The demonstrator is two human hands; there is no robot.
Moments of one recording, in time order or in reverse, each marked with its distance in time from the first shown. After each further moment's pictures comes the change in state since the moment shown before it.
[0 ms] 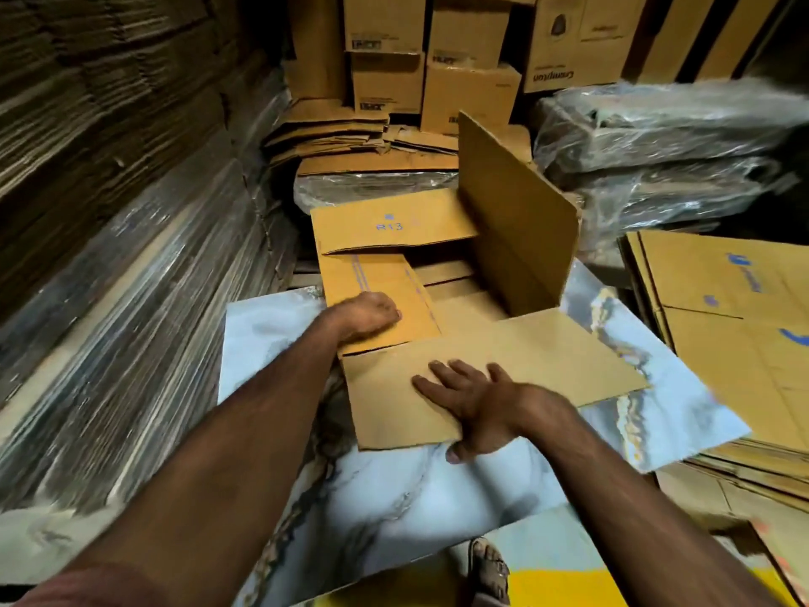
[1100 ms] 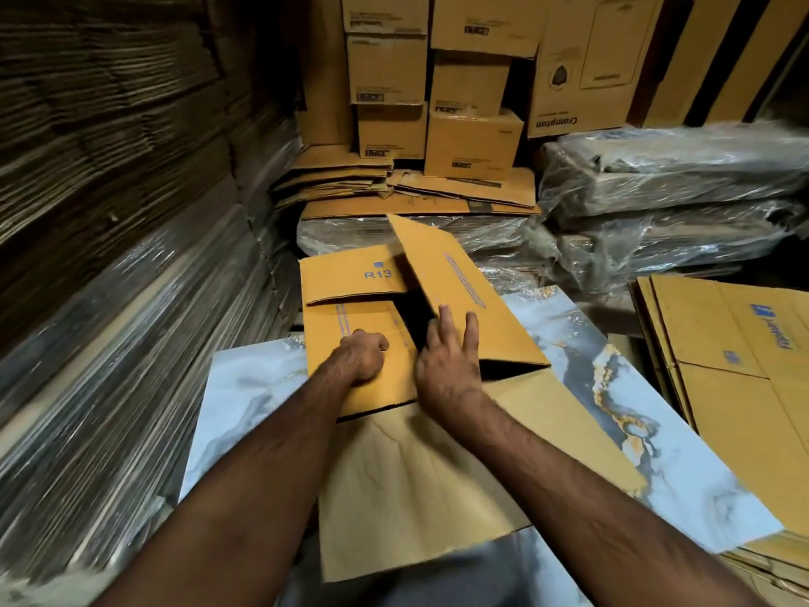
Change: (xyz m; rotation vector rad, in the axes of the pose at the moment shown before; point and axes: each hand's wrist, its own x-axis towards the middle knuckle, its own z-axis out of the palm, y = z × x) left_hand 0.074 0.021 0.006 0.276 0.178 -0.172; right_hand 0.081 0.051 -0.069 -0.306 0.518 0.439
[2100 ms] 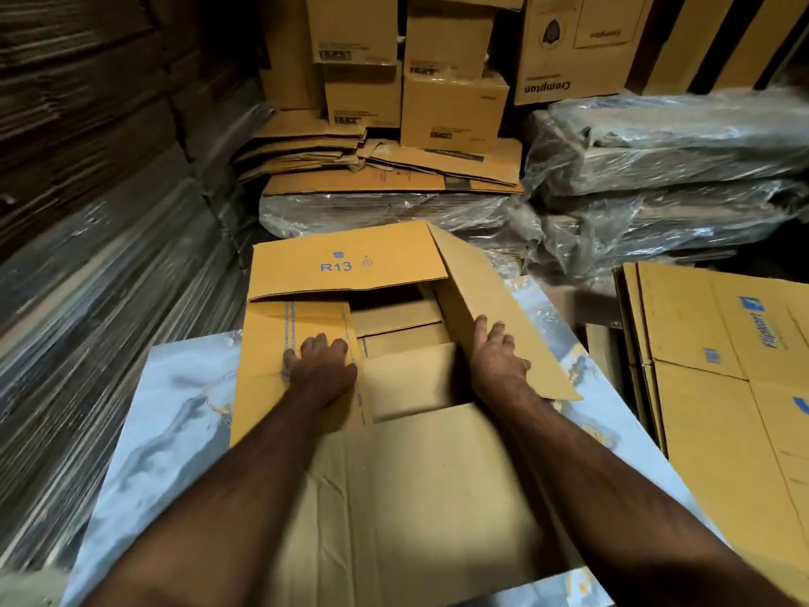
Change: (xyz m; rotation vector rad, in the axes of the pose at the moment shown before) left_hand 0.013 0.060 0.043 0.244 0.182 -0.086; right_hand 0.079 0.144 0.147 0.480 -0.270 0.315
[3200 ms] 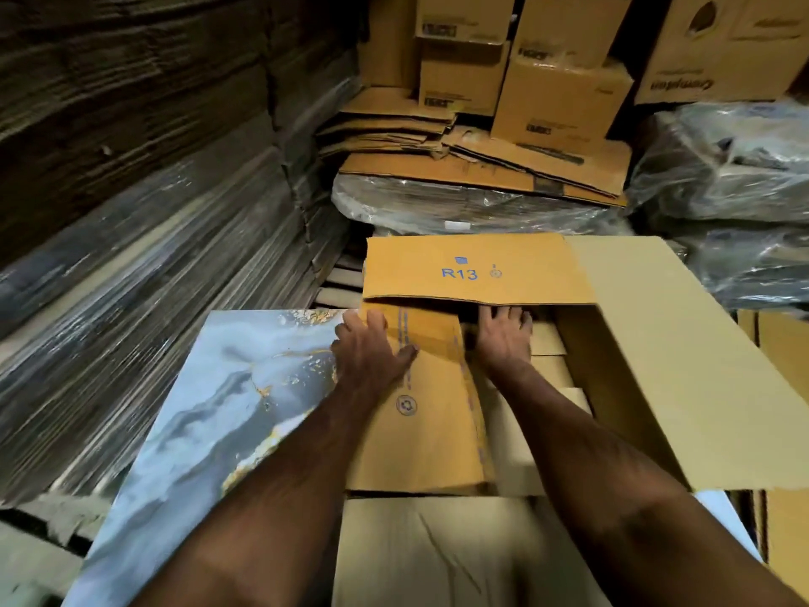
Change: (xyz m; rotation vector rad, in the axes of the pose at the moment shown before) left_hand 0.033 0.002 0.000 -0.255 0.287 -0.252; right_hand 0.099 -0.087 0.003 -0.093 0.246 -0.315
